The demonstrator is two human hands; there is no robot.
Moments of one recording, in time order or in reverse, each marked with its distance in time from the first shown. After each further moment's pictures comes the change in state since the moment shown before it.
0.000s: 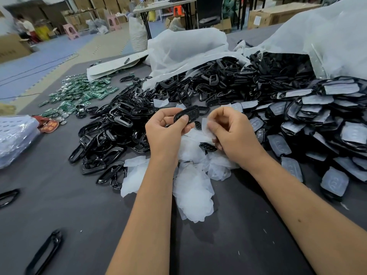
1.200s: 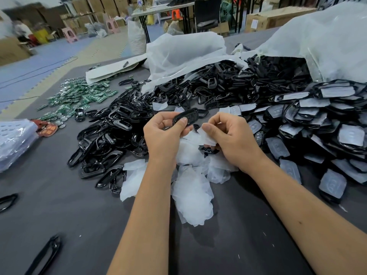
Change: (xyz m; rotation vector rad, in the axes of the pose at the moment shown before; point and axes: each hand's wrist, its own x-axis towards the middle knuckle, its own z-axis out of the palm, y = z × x) left_hand 0.001 0.001 -0.002 0.005 -0.016 0.030; right_hand 0.002 0.004 -0.001 0.014 -0.054 -0.037
